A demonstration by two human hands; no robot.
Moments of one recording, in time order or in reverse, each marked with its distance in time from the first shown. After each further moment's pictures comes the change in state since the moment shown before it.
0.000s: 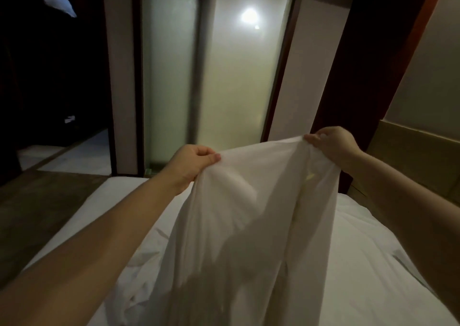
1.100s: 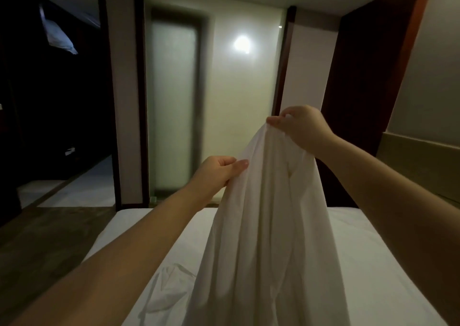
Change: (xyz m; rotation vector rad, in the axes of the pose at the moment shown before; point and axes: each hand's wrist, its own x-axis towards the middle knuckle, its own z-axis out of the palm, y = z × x) left_hand 0.017 0.031 -0.072 -0.003 -0.212 0.106; right_hand -0.016 -0.173 0.054 0.072 0.073 -0.278
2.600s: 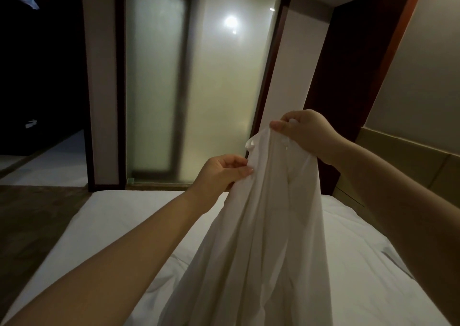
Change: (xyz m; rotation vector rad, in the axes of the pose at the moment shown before) left_hand 0.006 -0.044 -0.013 -0.326 -0.087 -0.006; right_hand -0.014 -0.003 0.026 -0.076 -0.102 0.027
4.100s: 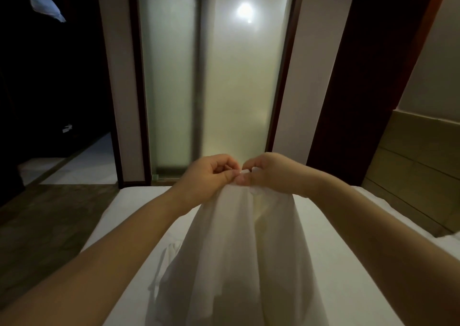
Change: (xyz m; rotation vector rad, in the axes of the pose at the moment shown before) left_hand -0.025 0.007 -0.022 0.494 0.013 0.146; right_hand -0.037 0.006 0.066 0.061 -0.596 -0.071
